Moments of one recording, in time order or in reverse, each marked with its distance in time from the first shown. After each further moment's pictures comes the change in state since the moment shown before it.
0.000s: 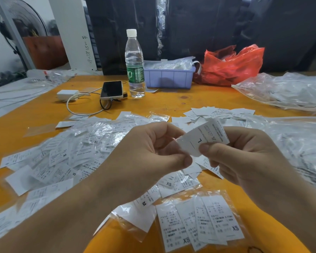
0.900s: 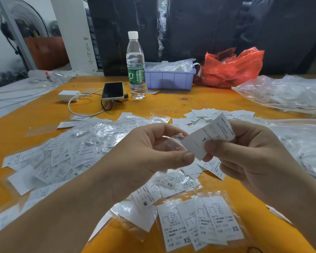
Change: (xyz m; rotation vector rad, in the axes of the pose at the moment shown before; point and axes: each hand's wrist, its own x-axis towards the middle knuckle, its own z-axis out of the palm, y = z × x) left_hand 0.001 0.005 -0.005 -0.139 -0.046 -0.144; right_hand 0.006 -0.002 -0.009 0.143 -0.128 -0.033
